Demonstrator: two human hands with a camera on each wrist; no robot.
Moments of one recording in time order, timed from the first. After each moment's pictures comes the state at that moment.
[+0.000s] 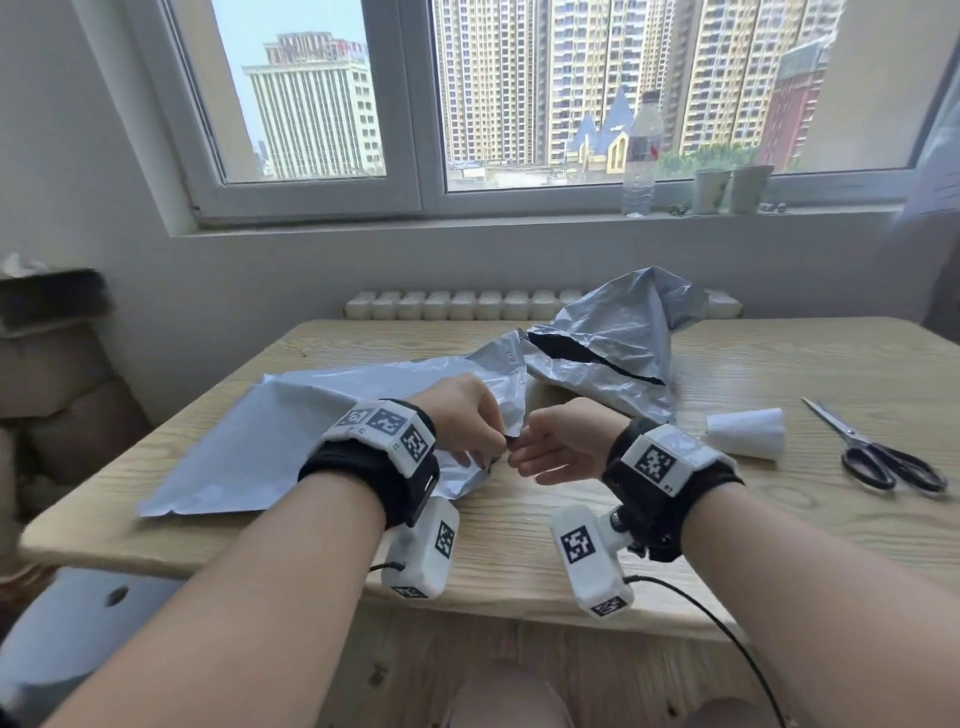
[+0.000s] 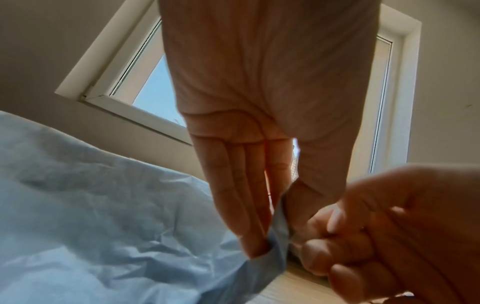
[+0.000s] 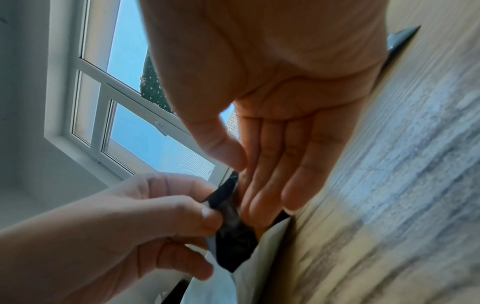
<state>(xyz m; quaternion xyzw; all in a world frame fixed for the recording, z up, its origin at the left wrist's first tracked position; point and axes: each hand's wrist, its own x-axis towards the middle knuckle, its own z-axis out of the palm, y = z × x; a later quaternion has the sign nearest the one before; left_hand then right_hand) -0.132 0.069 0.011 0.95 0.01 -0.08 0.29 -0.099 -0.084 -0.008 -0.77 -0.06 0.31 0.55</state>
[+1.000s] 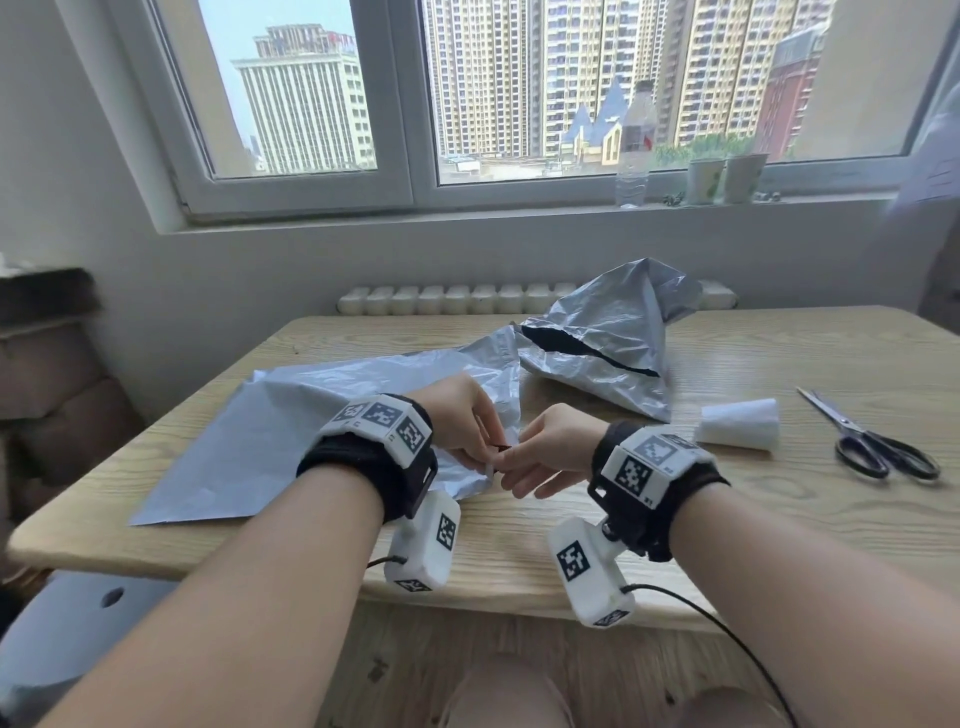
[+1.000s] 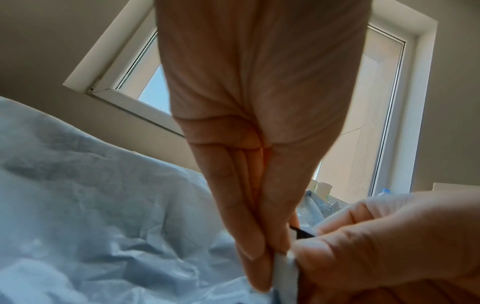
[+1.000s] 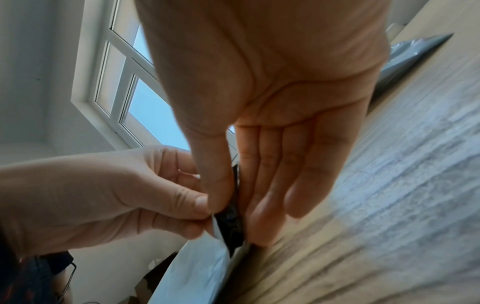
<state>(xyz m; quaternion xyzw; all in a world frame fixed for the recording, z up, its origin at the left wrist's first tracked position) -0.127 0.070 0.009 0.93 0.02 -0.15 0.34 -0.098 -0.085 -0.025 -0.82 -0.17 0.30 0.45</state>
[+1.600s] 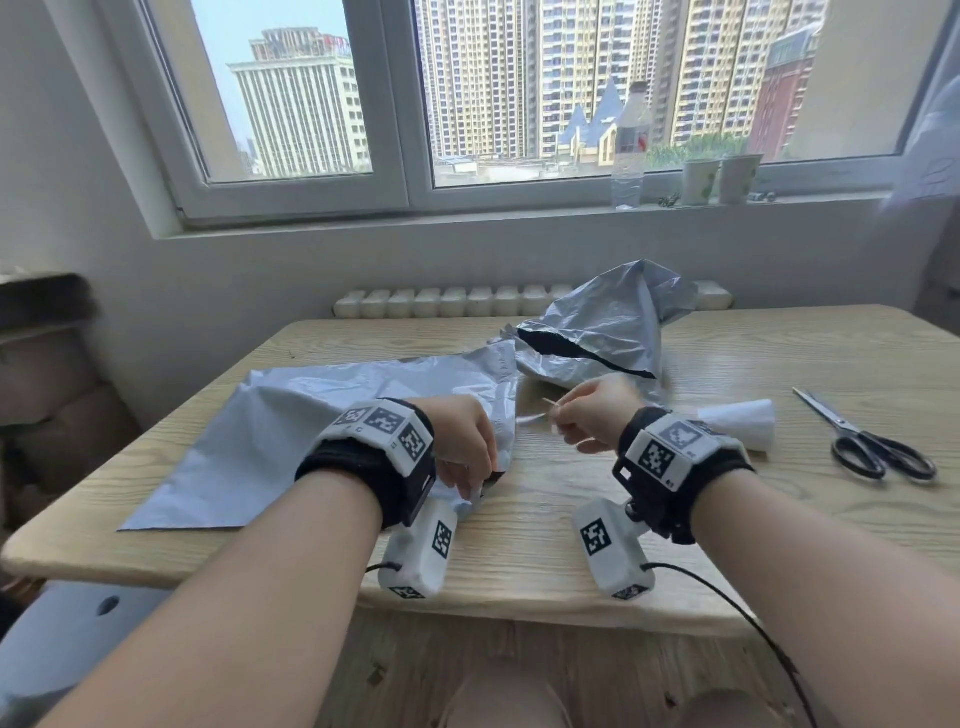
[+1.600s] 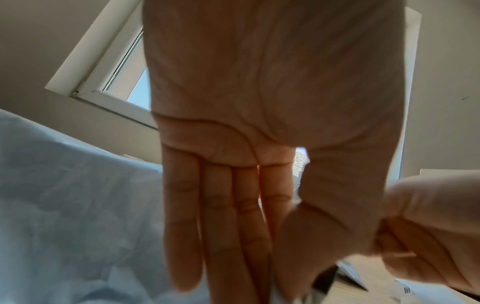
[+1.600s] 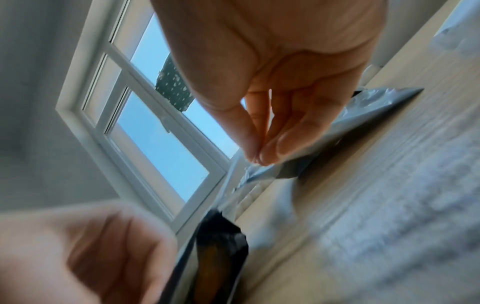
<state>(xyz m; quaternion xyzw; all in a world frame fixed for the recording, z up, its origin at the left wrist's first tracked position) -0.128 0.061 0.010 0.94 0.04 -0.24 0.26 -0.071 -0.112 -0.017 -0.85 -0.04 0.11 0.51</state>
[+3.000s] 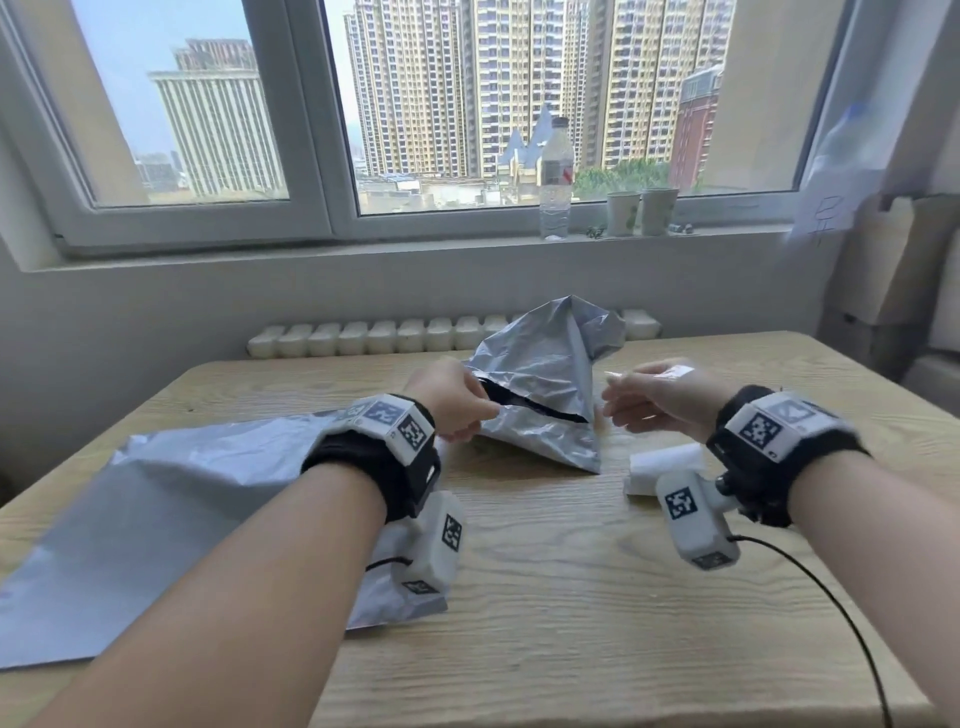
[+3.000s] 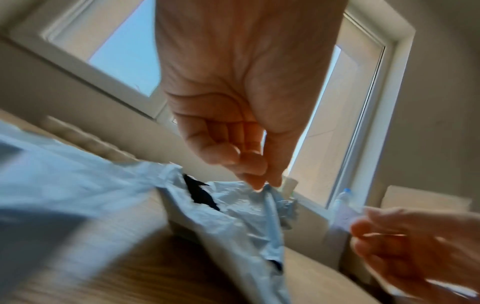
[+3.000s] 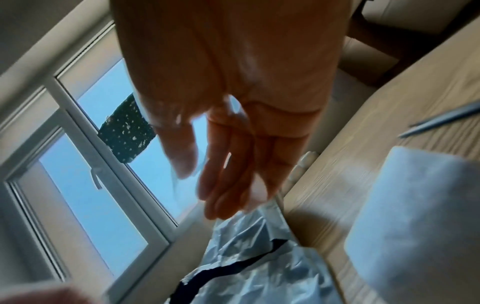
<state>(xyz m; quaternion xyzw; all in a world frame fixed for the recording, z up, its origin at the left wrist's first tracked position) -0.027 0.012 0.031 0.95 0.02 -0.01 0.31 0.011 -0.238 0.016 -0.80 -0.05 0.10 0.58</state>
